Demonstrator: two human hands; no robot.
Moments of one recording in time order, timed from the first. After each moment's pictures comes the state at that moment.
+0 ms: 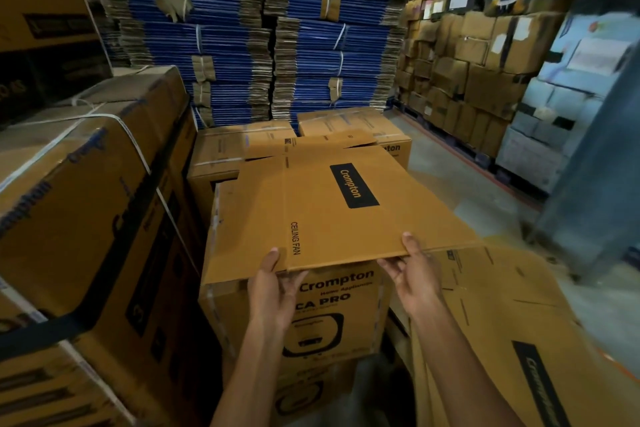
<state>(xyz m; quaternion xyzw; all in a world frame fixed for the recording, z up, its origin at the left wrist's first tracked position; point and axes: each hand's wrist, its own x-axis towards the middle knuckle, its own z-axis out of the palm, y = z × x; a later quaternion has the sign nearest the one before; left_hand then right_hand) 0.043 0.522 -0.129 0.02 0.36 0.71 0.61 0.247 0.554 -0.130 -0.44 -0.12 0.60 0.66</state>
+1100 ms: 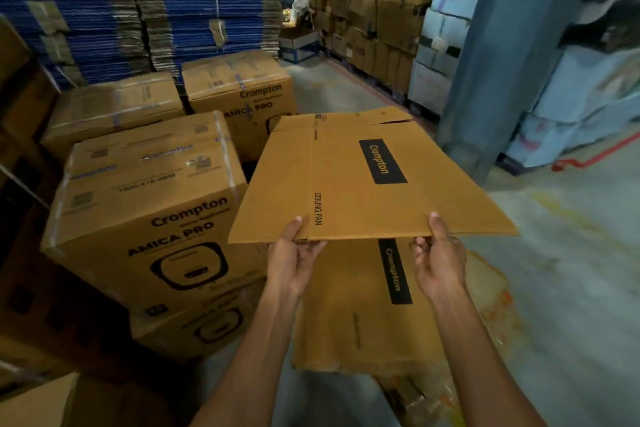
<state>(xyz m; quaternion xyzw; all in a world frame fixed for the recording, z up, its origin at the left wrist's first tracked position) 0.373 0.402 -0.165 0.08 0.38 0.57 0.72 0.578 0.360 -0.166 -0.50 -0.05 0.47 0.73</state>
